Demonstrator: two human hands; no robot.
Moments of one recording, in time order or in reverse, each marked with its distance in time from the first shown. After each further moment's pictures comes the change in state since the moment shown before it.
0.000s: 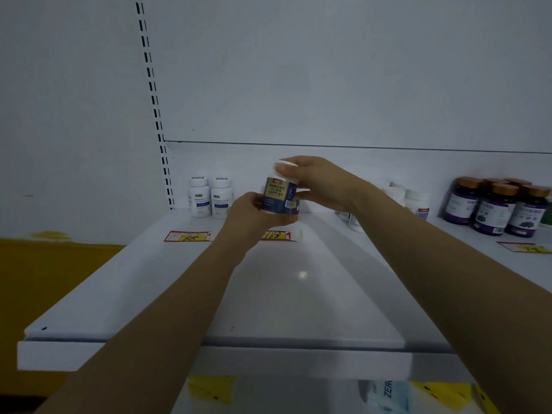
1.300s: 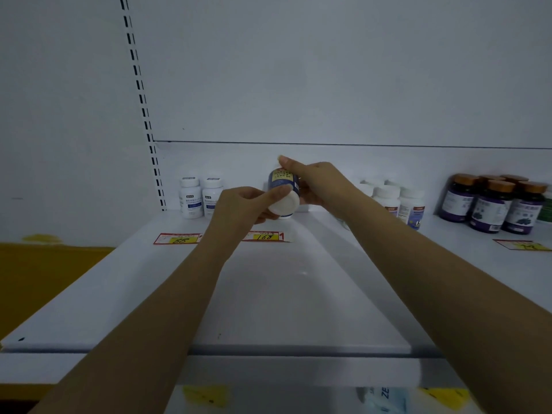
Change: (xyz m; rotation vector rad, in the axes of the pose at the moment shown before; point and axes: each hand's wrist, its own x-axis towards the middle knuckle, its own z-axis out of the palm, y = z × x) left_hand 0.001 0.012 0.001 -0.117 0.059 0.059; right_hand -0.003 0.008 -0.001 0.110 0.296 0.149
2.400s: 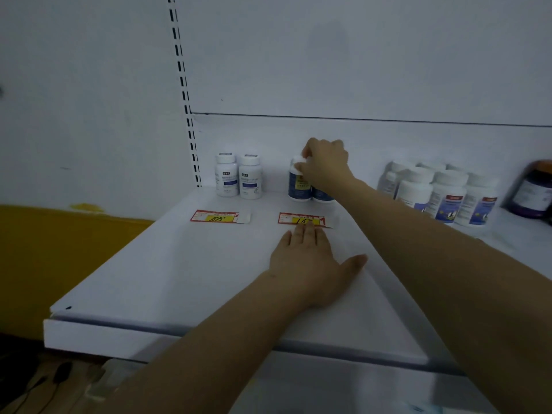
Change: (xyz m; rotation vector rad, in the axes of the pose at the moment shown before) left_hand -0.047 -0.042 0.030 1.133 -0.474 -0.043; right_hand 0.081 0.033 0.059 -0.941 0.156 -0.342
